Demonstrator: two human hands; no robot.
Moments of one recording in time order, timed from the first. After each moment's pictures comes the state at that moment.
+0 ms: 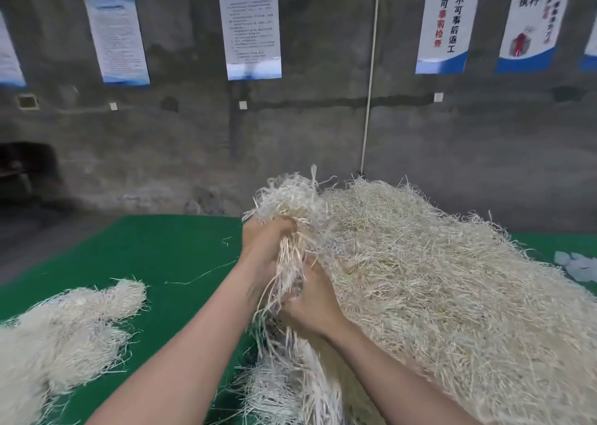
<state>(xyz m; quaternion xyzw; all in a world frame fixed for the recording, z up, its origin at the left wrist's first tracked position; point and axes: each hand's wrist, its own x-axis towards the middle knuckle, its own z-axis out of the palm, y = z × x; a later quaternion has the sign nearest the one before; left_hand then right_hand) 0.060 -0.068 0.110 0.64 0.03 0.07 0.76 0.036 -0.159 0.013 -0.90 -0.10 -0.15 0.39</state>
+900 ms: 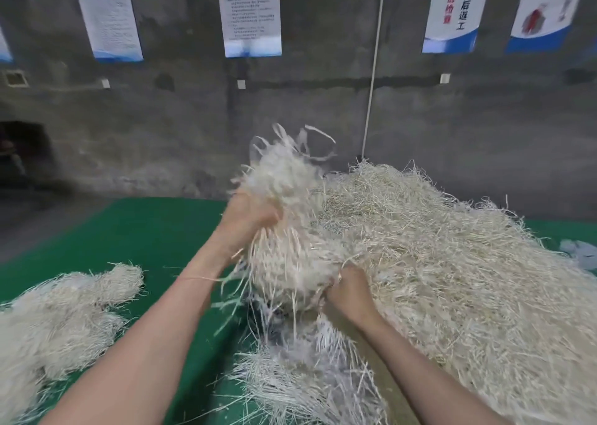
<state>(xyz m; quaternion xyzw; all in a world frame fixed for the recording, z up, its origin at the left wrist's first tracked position) 0.082 -0.023 0.107 0.73 -0.18 0.06 0.66 0.040 -0.198 0.002 -0.90 0.01 -0.12 0.42</state>
